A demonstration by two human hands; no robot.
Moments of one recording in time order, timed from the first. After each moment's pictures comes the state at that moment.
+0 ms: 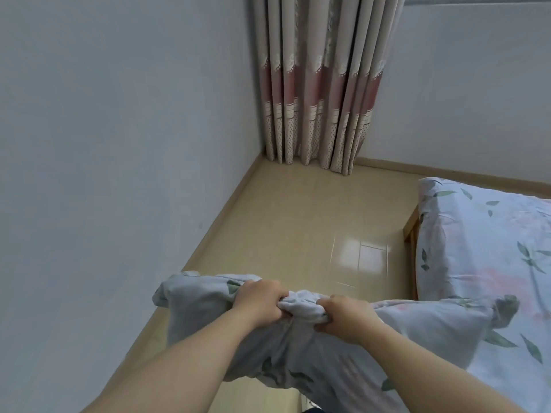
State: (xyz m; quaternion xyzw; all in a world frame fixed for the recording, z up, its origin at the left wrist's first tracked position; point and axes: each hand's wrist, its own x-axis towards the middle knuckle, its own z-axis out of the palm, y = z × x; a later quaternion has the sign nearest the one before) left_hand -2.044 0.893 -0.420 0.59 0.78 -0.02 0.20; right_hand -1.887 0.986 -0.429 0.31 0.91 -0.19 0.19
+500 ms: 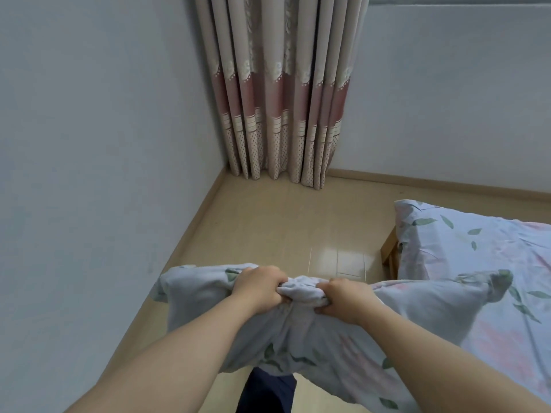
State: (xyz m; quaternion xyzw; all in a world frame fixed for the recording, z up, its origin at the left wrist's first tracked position) left_hand -2.115 1.171 -0.420 0.63 0.75 0.01 0.20; right_hand -1.947 1.251 -0.417 0.35 0.90 -0.18 0.18
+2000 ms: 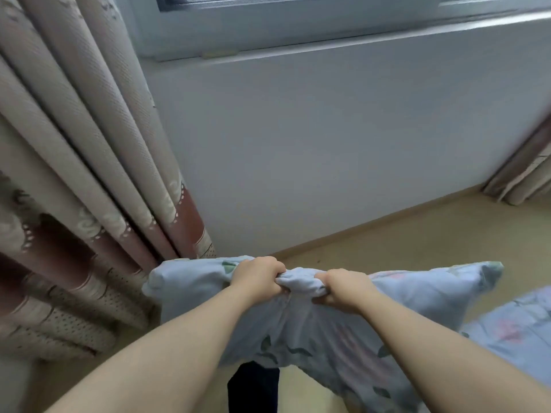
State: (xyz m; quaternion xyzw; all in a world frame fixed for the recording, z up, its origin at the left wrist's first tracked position) left_hand -2.133 2.071 -0.408 0.80 0.57 -0.02 0.20; right_hand -1.950 2.053 -0.407 0.58 0.77 -0.21 0.15
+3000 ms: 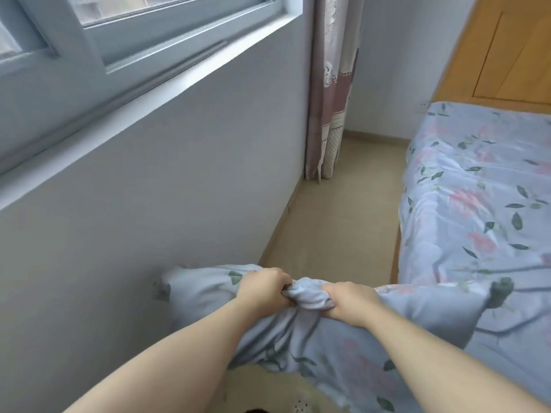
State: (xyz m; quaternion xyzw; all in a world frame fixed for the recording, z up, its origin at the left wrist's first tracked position) left_hand -1.643 2.449 -0.412 0.97 0.17 -0.11 0.15; right_hand -1.529 2.301 -0.434 0.85 0.46 -0.27 -0.01
